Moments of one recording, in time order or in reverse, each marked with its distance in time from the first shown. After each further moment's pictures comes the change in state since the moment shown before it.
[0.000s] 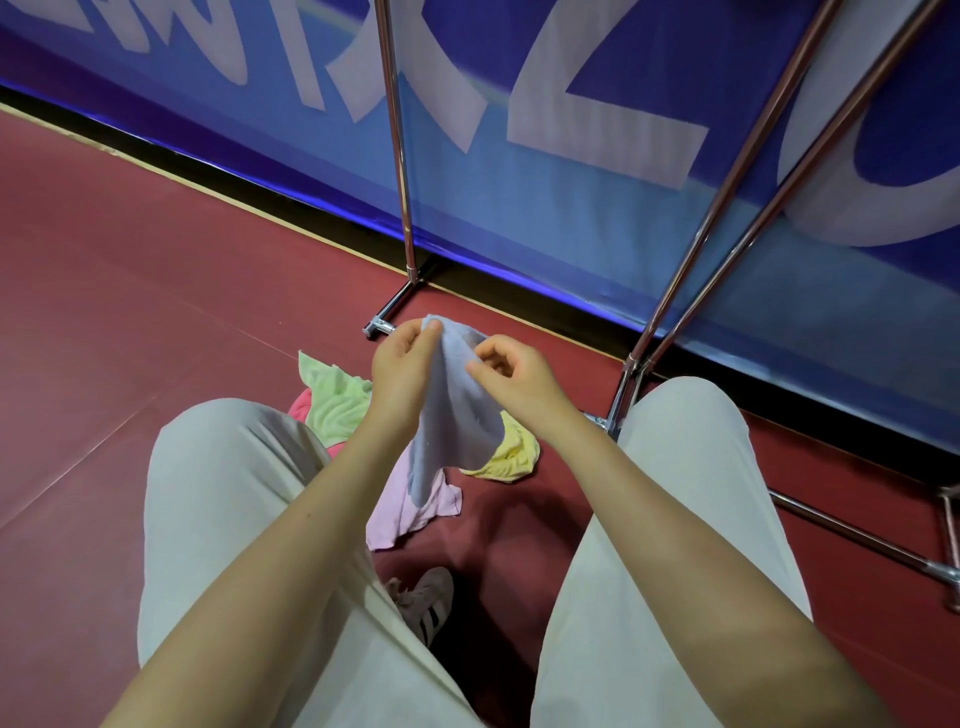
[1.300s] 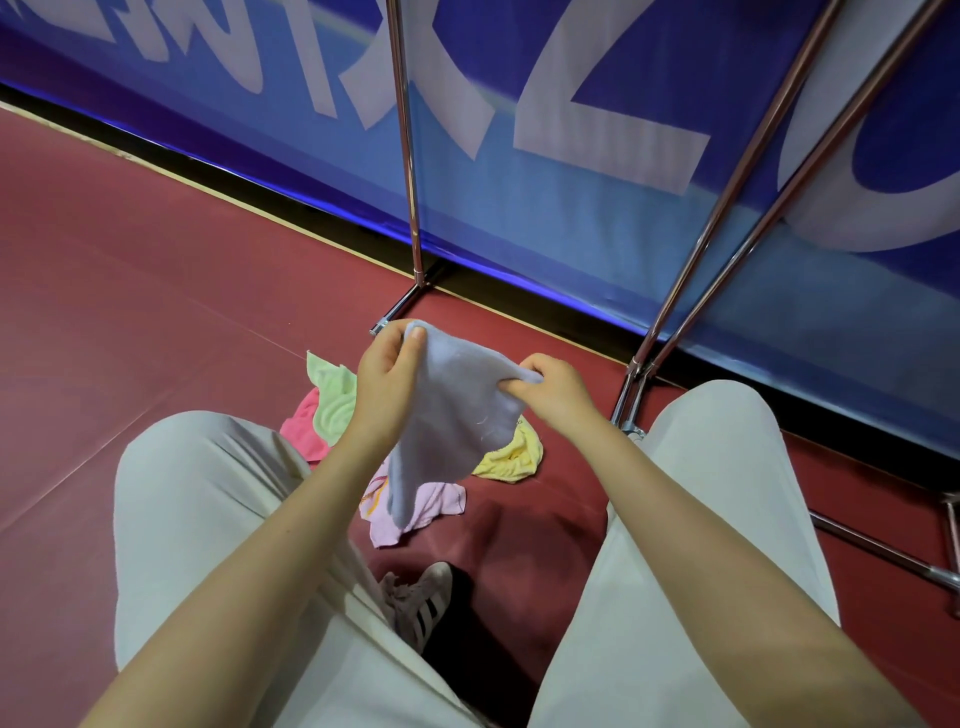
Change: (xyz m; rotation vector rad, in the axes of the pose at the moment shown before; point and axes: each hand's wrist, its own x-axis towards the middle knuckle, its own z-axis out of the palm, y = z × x) left_hand -0.014 -0.007 -0.030 0.070 -0.027 0.227; right_hand -0.006 0.021 -0.023 -0.298 0.011 0.262
